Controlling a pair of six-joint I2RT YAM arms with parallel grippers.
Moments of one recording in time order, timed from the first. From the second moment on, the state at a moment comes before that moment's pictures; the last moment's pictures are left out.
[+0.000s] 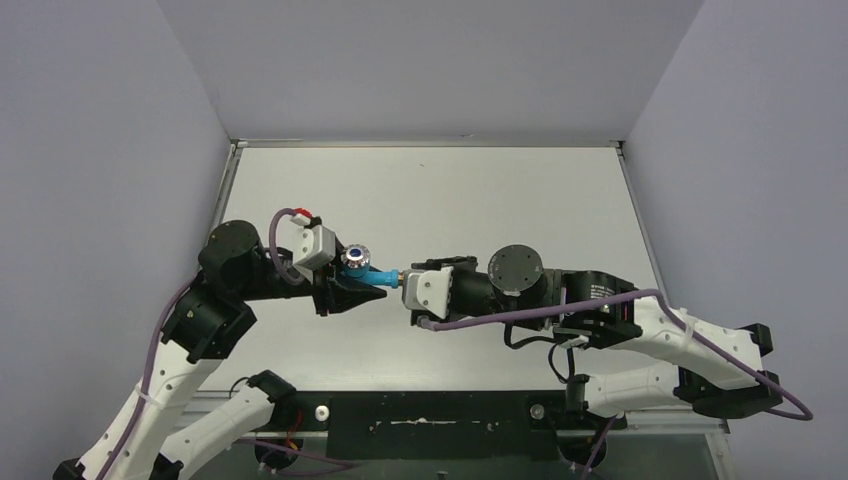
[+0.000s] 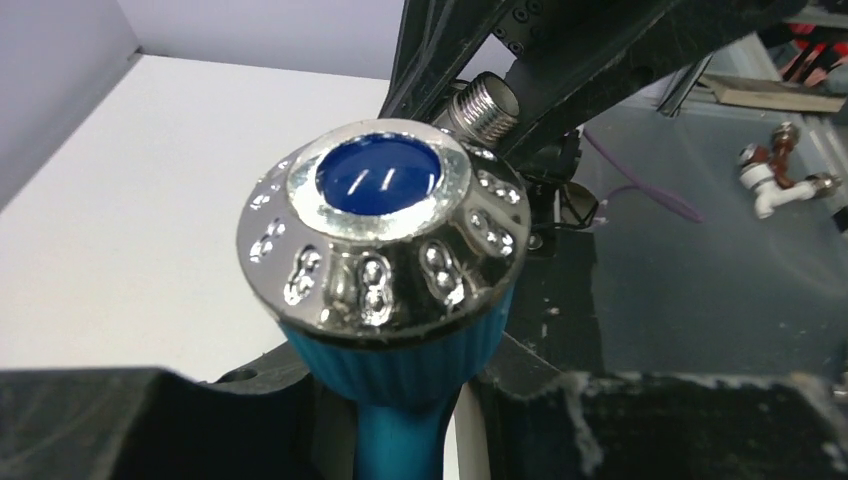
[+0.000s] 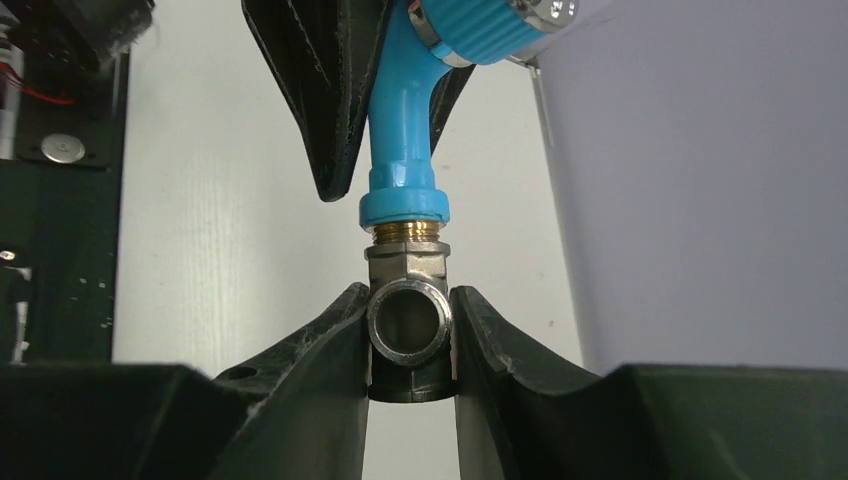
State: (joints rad) left arm -0.57 0.77 1.09 -0.43 0.87 -0.02; right arm 1.36 1.14 1.48 -0.65 0.17 -0.64
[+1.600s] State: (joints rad) left arm -0.57 0.61 1.00 -0.14 0.66 0.32; right arm 0.91 0.93 1.40 -0.38 -0.33 0.11
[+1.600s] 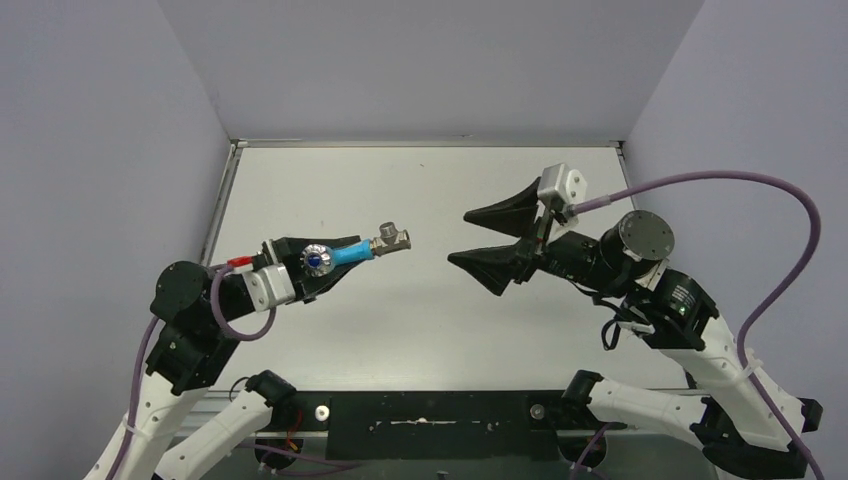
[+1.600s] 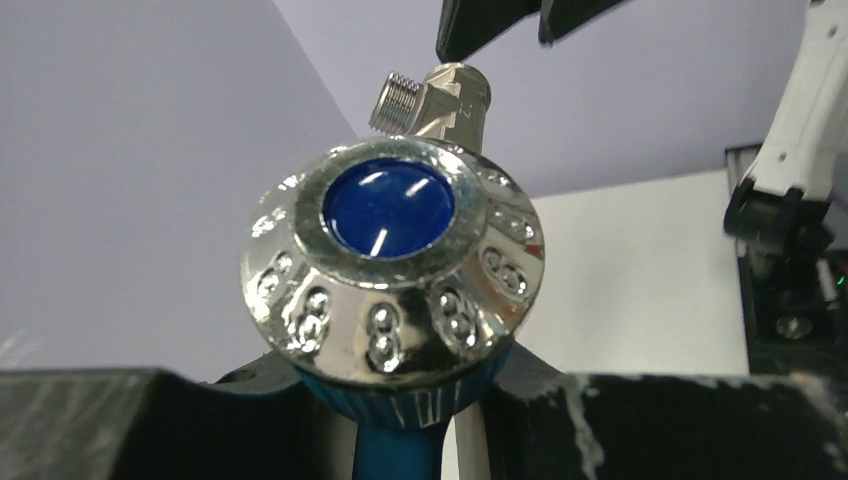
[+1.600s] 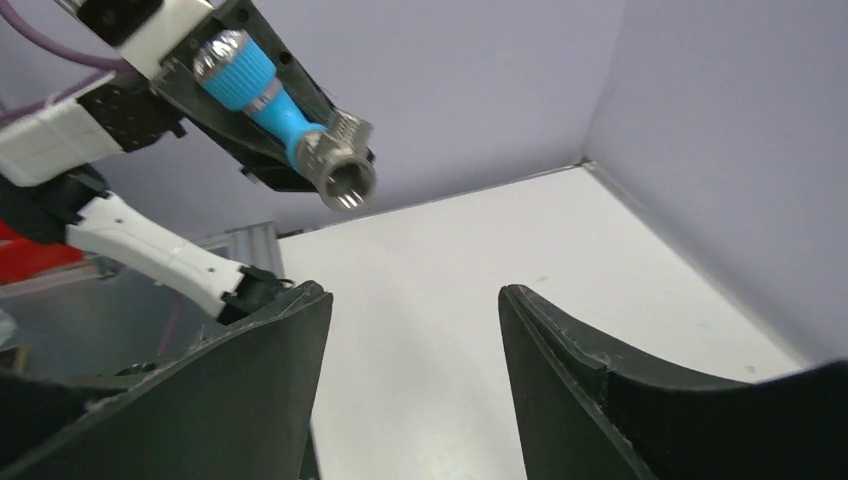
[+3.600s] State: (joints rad) left arm -0.57 1.02 1.29 -0.52 0.82 -0.45; right arm 1.36 1.07 1.29 -0.42 0.46 -1.19
